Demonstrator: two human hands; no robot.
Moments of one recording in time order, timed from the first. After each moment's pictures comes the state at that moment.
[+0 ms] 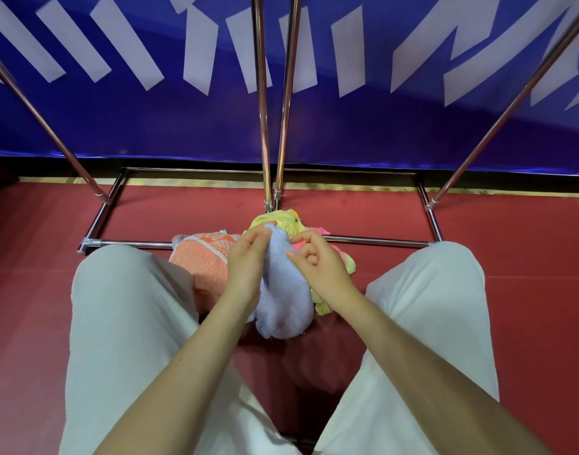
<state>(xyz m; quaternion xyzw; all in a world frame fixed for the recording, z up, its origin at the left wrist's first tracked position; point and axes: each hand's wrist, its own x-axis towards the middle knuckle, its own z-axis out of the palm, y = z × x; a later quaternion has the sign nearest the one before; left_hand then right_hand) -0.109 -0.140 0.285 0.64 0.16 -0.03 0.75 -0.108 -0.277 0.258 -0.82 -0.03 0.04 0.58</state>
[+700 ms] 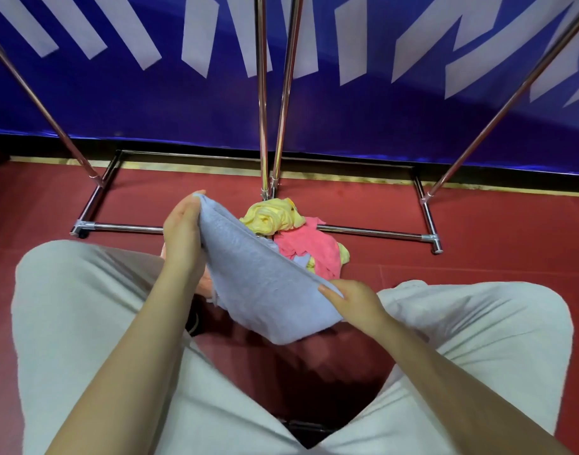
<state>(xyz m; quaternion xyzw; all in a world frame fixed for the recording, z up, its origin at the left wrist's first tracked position) -0.097 -0.068 0.287 0.61 0.24 0.07 0.76 -0.158 -0.352 0.202 -0.93 -0.02 0.15 0.32</state>
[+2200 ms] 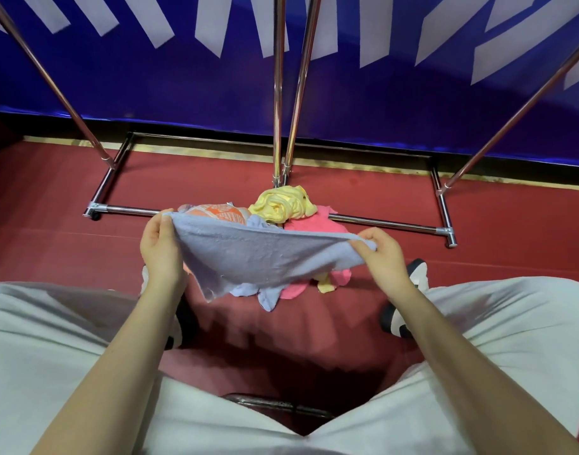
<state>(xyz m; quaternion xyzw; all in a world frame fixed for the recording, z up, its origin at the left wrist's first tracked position) -0.118 -0.023 0.235 0.61 0.31 0.21 0.70 -0.117 -0.351 0.233 -0.84 0.10 0.01 0.53</state>
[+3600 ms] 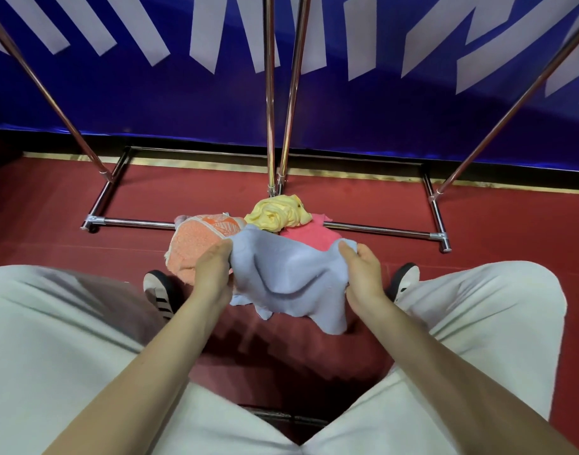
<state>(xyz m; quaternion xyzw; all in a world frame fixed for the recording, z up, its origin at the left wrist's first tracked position) -0.135 -0.098 0.257 0.56 0.34 -0.04 0.75 -0.136 -0.311 0.242 -0.65 0.25 -0.01 0.72</state>
